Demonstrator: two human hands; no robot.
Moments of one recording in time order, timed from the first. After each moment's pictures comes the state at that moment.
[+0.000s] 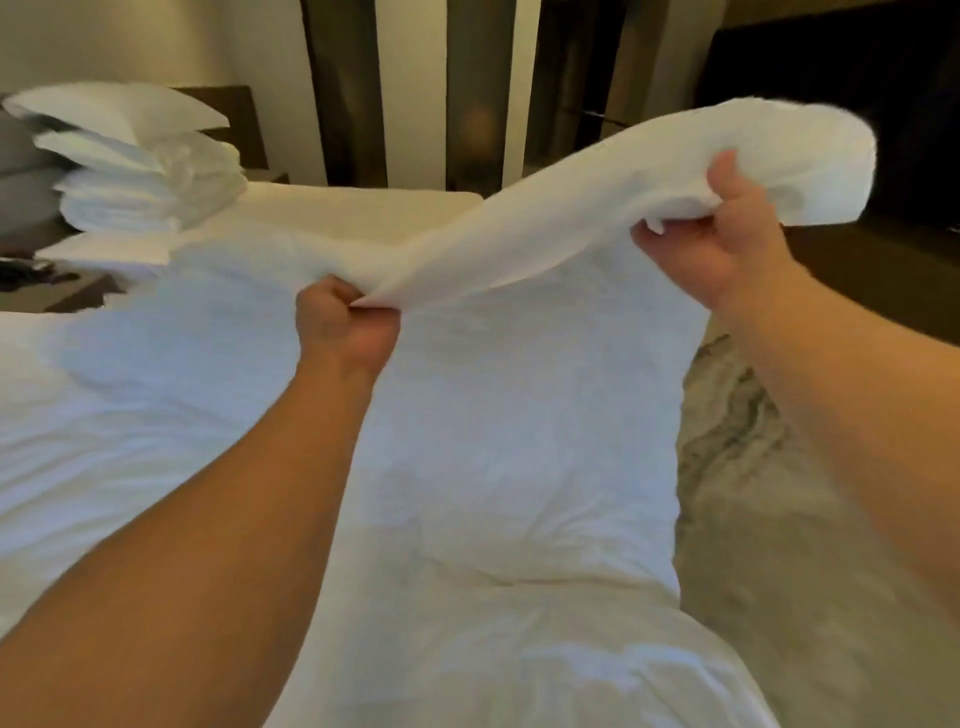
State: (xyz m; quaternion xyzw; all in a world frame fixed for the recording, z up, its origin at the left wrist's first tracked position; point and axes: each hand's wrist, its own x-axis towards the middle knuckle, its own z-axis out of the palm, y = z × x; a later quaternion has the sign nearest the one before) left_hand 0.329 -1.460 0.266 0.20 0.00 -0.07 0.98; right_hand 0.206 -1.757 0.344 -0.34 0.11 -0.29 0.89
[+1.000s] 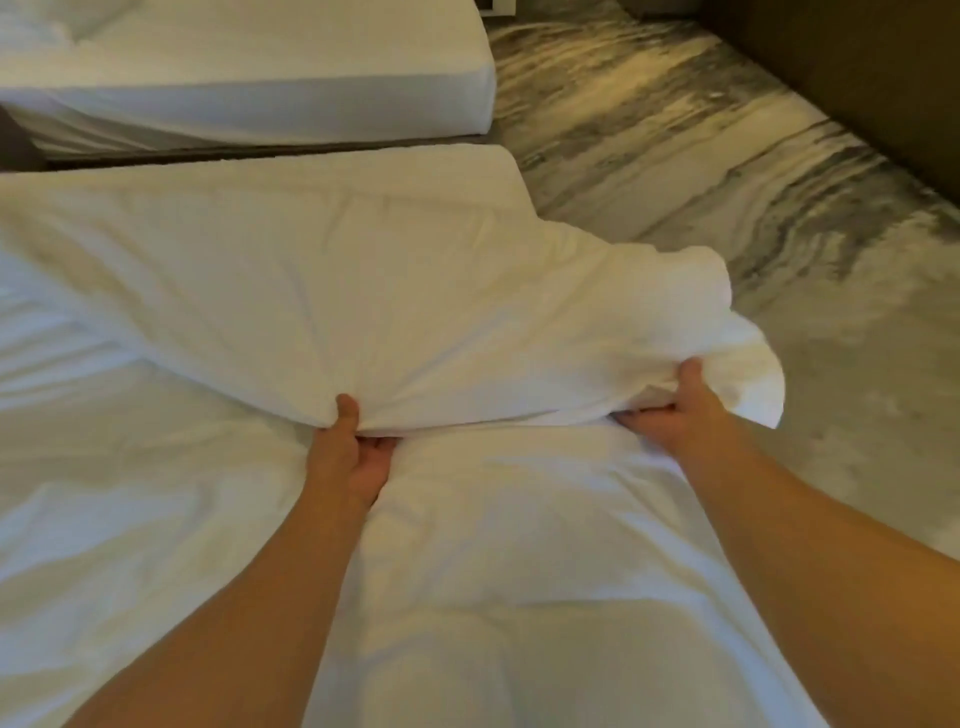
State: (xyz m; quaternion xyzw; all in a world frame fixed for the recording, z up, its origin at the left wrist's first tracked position) left_hand 0.216 -1.468 -0.095 0.34 0.27 -0.14 0.89; right_hand 0.092 -1.790 -0.031 -0.21 0.43 -0.15 0.86
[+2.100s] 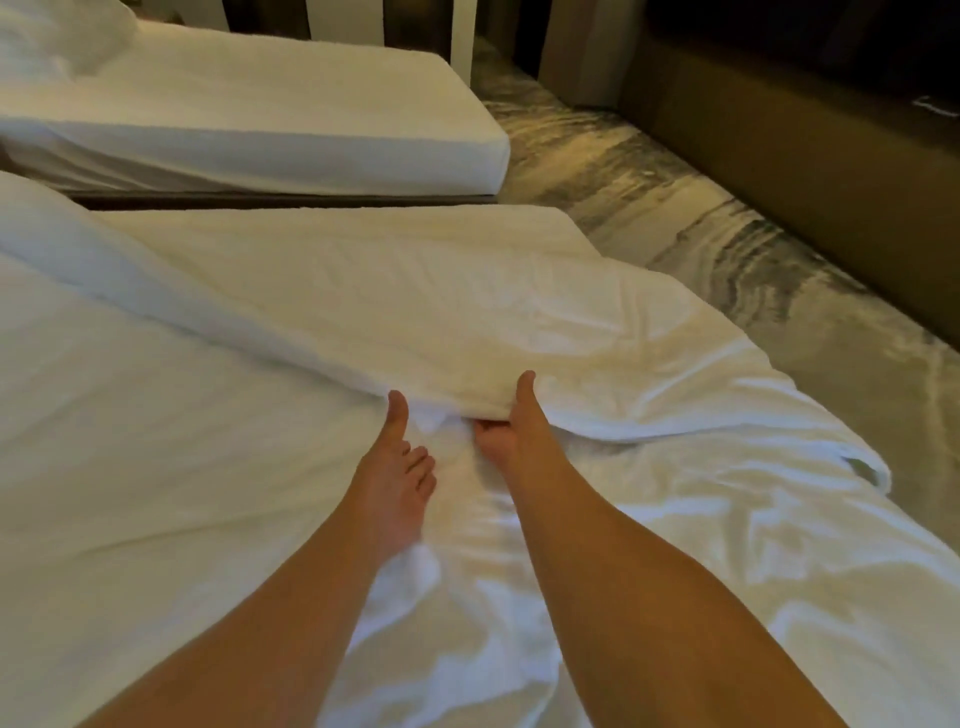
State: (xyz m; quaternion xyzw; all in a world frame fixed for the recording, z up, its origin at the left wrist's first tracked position) left_hand 0.326 -1.188 -0.043 0.46 0.15 -0.42 0.77; right_hand 0.318 -1.344 -0.040 -0.13 0.41 -0.20 0.88
